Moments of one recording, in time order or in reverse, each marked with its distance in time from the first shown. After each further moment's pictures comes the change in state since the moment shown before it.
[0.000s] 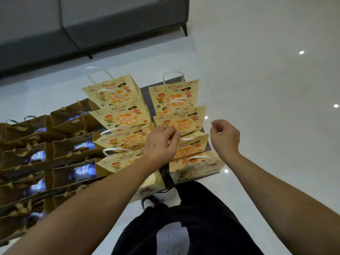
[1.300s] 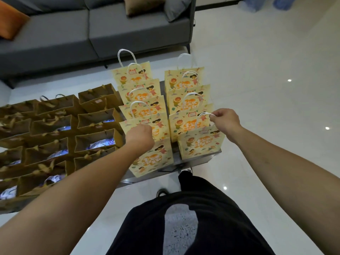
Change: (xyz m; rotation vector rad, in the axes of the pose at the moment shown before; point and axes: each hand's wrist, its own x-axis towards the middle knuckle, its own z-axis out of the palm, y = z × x) left_hand -0.162 -0.040 -0.065 0.556 -0.294 -0.360; right_hand -0.135 -0.003 -0.027 0.026 -0.152 0.028
